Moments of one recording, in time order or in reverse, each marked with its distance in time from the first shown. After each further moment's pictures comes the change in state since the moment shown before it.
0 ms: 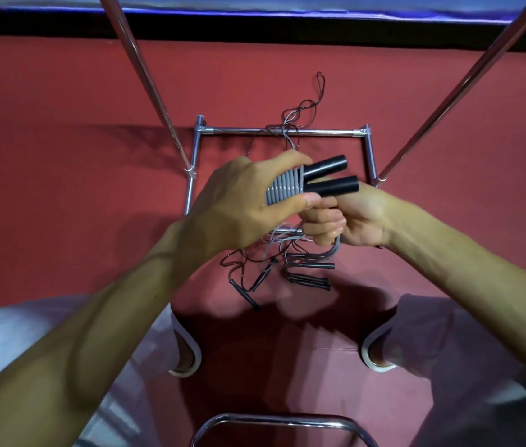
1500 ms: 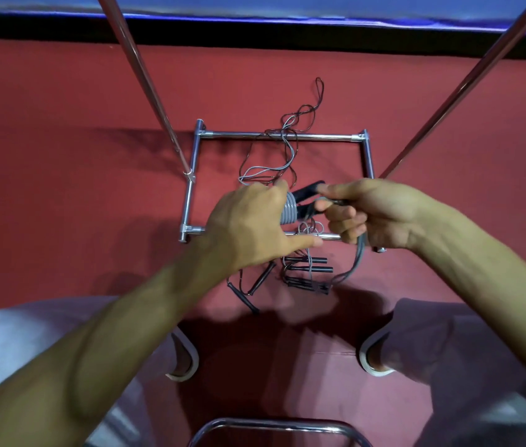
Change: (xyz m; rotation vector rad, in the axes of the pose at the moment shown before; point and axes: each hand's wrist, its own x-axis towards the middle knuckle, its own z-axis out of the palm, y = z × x) left_hand 0.000 0.011 0.029 0.333 -0.160 -0.221; right_hand -0.028 -0.014 0.003 0.015 0.273 0.069
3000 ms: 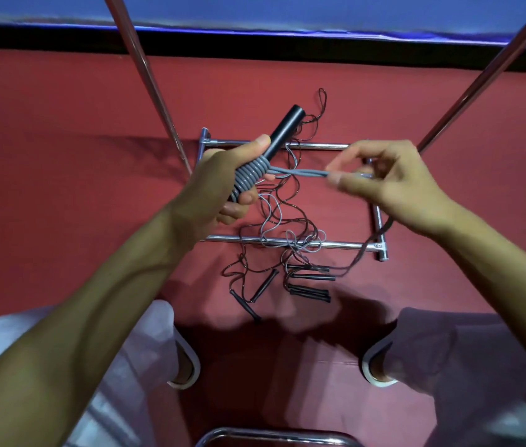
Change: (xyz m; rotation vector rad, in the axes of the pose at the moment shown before) left_hand 0.011 -0.031 -0.055 -1.336 -0.131 -0.419; right_hand -0.013 -0.015 -0.013 -0.623 0.229 -0.848
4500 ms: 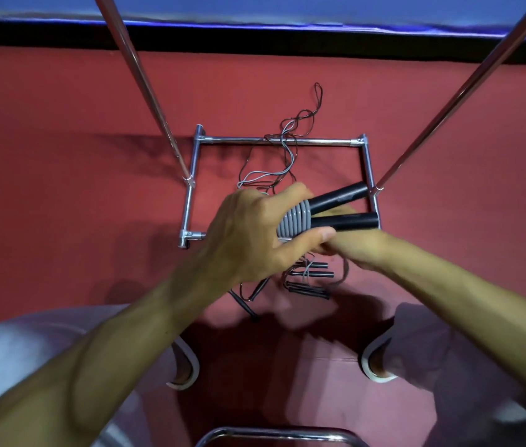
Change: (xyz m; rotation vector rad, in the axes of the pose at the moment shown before) left_hand -0.017 -0.048 0.032 0.908 0.116 0.925; right_hand -0.014 0.014 0.063 0.087 -0.227 0.233
